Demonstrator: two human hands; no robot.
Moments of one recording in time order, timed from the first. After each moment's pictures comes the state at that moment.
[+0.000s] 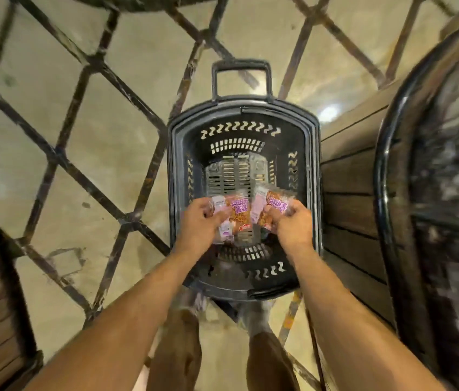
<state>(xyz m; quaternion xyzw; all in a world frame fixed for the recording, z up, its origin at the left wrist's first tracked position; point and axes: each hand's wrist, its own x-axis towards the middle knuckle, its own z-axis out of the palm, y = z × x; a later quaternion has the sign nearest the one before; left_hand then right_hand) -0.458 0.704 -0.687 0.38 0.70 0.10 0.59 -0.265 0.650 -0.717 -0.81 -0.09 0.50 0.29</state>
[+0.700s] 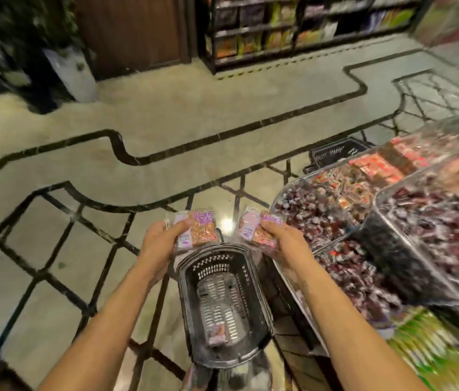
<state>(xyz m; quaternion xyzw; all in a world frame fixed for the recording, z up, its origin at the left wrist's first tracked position) -0.475 0.790 -0.148 0.42 0.56 0.26 0.66 -0.234 0.670 -0.153 -0.63 -0.09 0.53 0.56</state>
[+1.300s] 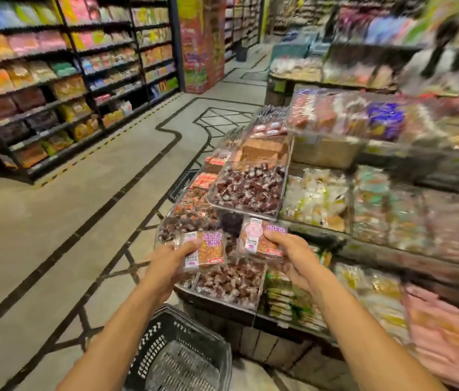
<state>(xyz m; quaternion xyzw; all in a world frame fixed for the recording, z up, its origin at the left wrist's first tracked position) -0.343 0.642 -0.019 0.60 0.28 0.02 0.75 -0.237 0.389 -0.027 -0.62 0.06 0.27 0.74</state>
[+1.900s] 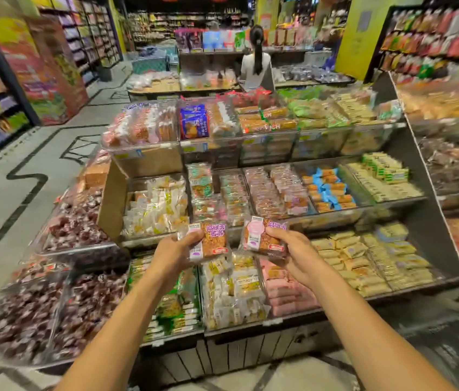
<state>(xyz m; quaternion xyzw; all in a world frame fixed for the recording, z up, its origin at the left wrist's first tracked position) -0.236 0.254 0.004 0.66 0.10 -0.16 0.73 -0.273 -0.017 -0.012 -0.56 0.20 0.06 0.80</state>
